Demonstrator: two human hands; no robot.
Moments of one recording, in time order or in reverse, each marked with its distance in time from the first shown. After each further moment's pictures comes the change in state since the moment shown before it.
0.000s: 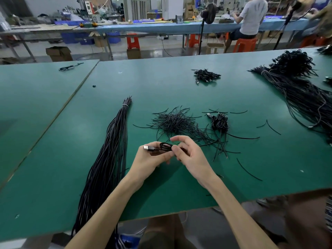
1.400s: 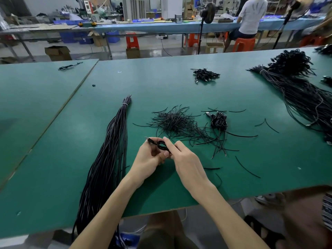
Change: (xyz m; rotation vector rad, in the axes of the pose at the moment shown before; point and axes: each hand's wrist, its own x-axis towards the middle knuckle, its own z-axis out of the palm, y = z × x) left_hand 0.001 -0.005 0.000 0.124 0.033 0.013; right_hand -0.015 -0.005 0.023 -1.031 0.005 -0.213
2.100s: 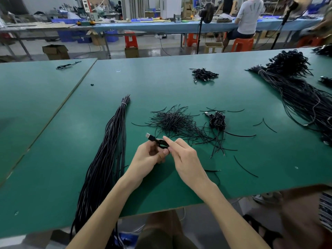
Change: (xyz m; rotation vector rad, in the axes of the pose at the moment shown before) left_hand -0.004 0.005 0.001 -0.103 -0.033 0.002; right_hand 0.005 0.006 -0.003 0.418 0.148 0.004
